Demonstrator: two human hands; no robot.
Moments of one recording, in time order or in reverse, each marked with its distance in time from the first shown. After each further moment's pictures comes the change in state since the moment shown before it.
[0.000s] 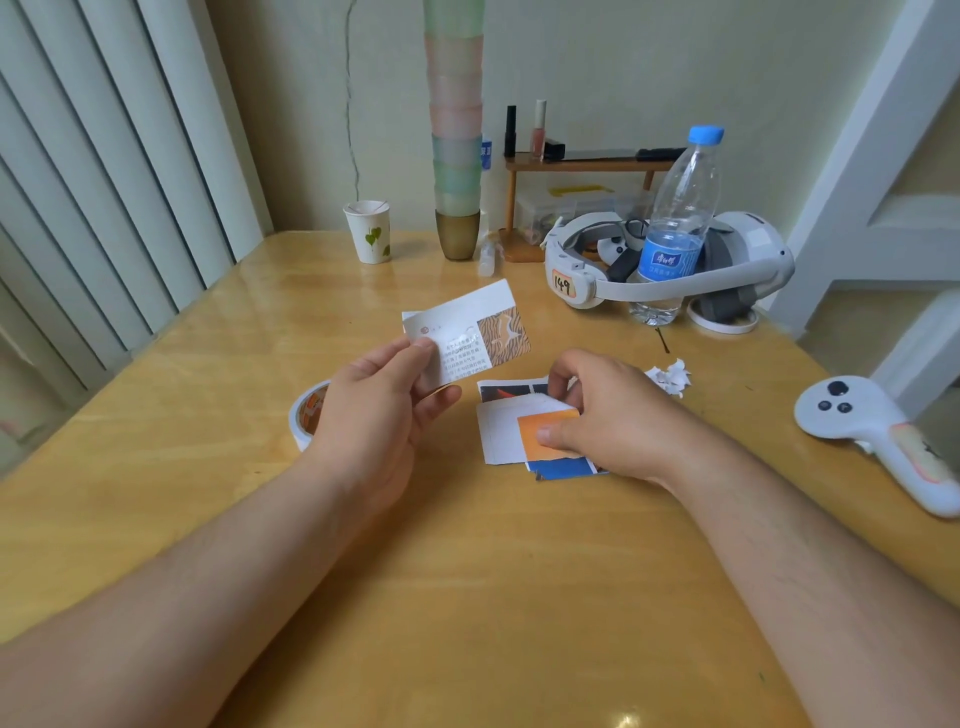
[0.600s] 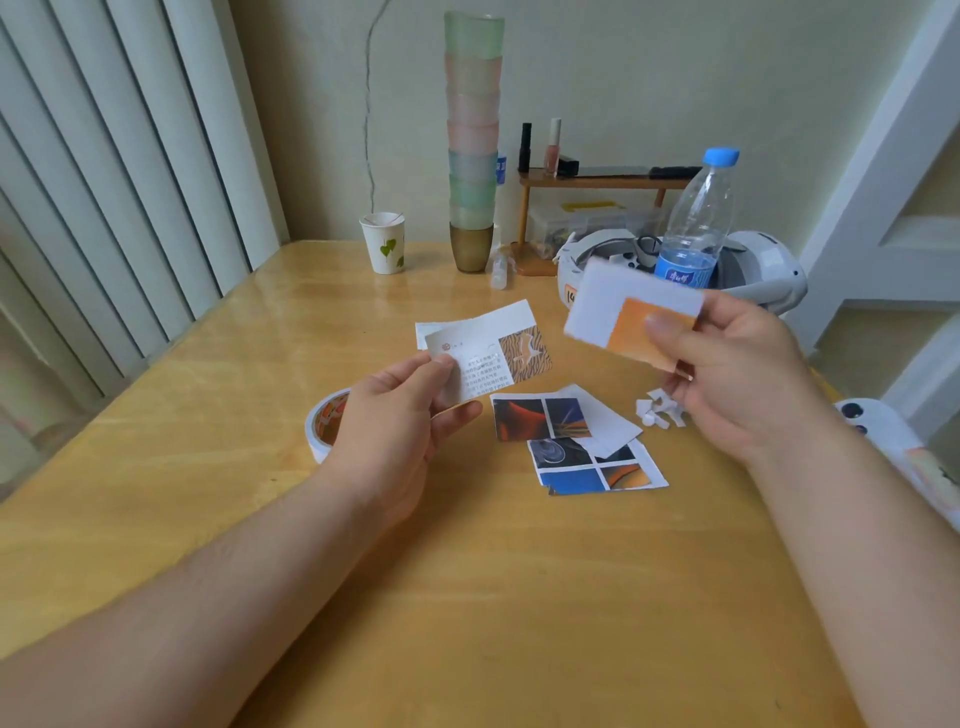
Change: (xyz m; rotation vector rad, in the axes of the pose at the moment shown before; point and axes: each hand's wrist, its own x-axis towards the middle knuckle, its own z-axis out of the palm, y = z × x) left_hand 0.003 -0.002 -0.004 0.014 -0.033 -0.024; right_hand 0.003 0.007 -0.049 1.059 0.352 0.033
